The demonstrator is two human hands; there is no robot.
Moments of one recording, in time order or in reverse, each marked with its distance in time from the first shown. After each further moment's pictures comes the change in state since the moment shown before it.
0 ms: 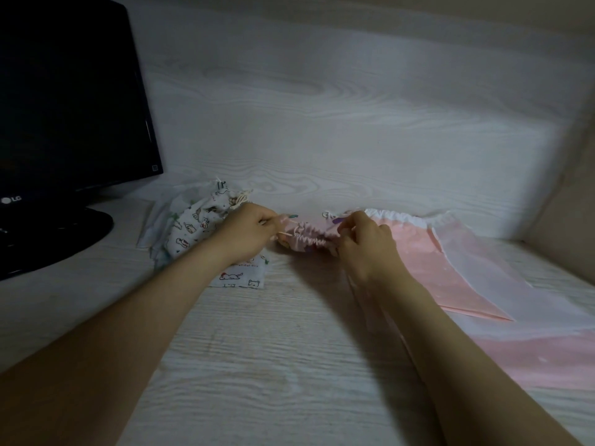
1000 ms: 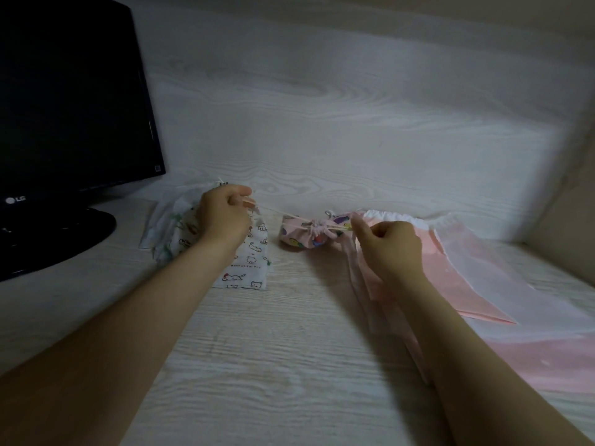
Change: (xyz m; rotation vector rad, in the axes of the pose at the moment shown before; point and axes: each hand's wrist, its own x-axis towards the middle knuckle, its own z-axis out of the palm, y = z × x) left_hand 0.008 -0.002 -0.006 -0.312 0.603 -0.245; right_hand 0.003 0.009 -0.013 0.129 0.188 0.221
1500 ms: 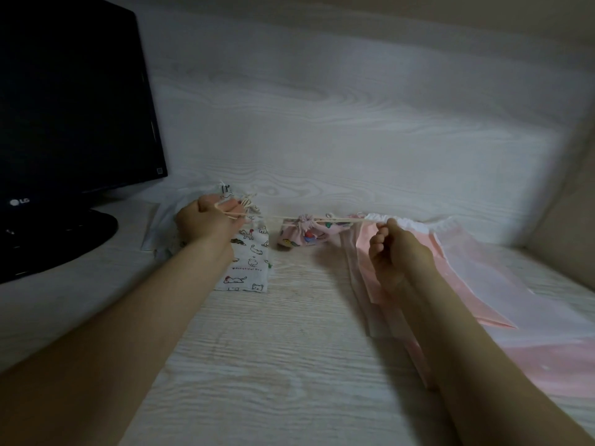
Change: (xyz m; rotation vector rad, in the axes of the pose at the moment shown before) left_hand 0.007 -0.004 -0.005 -0.632 0.216 -0.380; right_hand 0.010 -0.001 -0.004 1.361 -0.074 0.635
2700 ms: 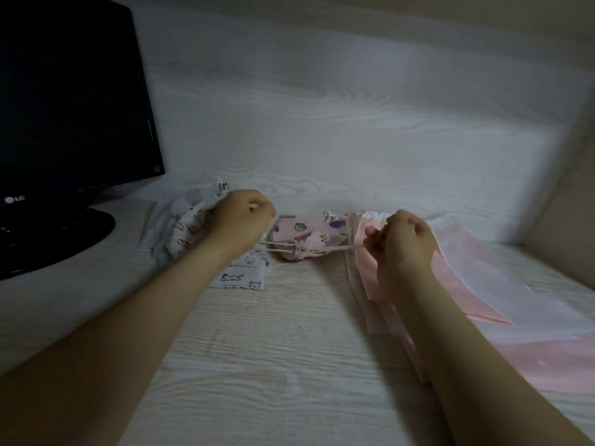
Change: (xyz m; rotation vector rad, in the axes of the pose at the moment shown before) left_hand -0.029 0.010 0.005 0.901 -0.536 0.486; right_hand -0.017 0.002 0.011 -0.155 0.132 -0.317
